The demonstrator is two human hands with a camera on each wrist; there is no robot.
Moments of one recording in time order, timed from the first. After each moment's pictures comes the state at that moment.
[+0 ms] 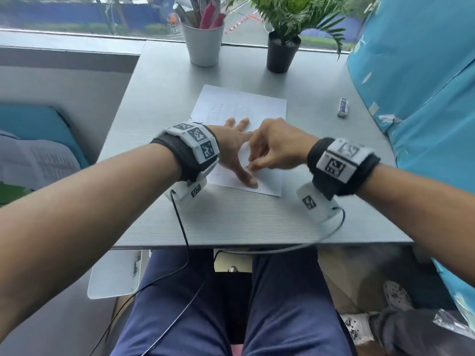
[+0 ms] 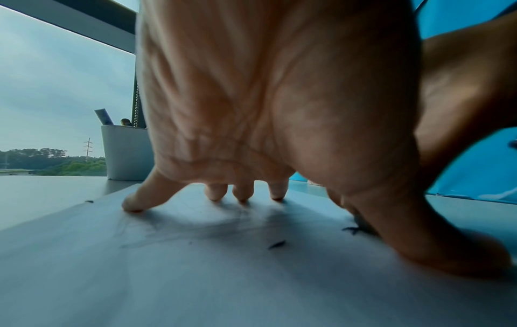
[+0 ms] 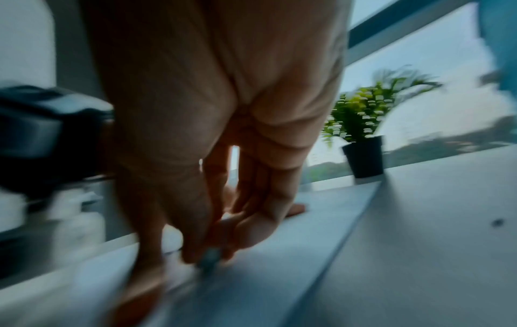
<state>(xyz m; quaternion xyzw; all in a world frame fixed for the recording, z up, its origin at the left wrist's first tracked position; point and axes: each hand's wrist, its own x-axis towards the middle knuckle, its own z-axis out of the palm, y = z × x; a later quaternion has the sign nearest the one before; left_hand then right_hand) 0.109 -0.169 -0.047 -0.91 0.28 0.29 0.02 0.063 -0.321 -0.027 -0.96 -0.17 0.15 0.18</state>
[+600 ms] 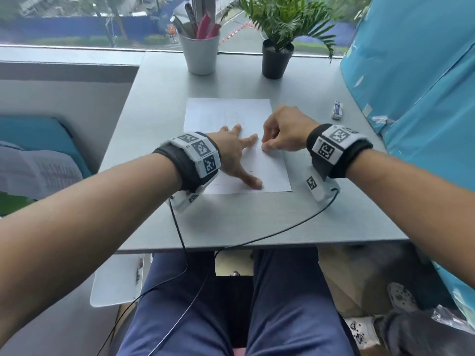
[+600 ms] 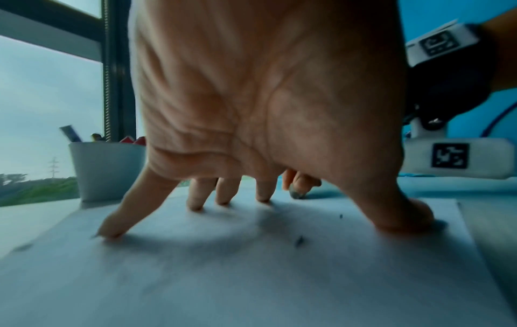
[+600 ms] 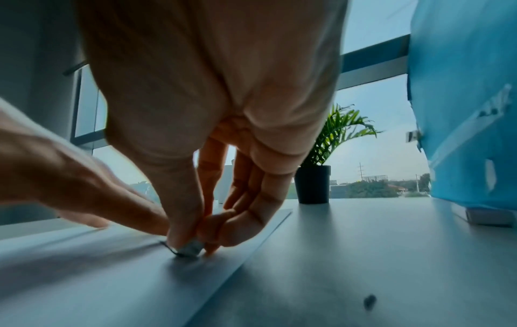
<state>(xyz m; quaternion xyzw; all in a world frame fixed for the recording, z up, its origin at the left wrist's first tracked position) 0.099 -0.174 -0.046 -0.93 0.25 0.27 0.04 0.096 -0.352 -0.033 -0.98 -0.08 0.09 0.17</state>
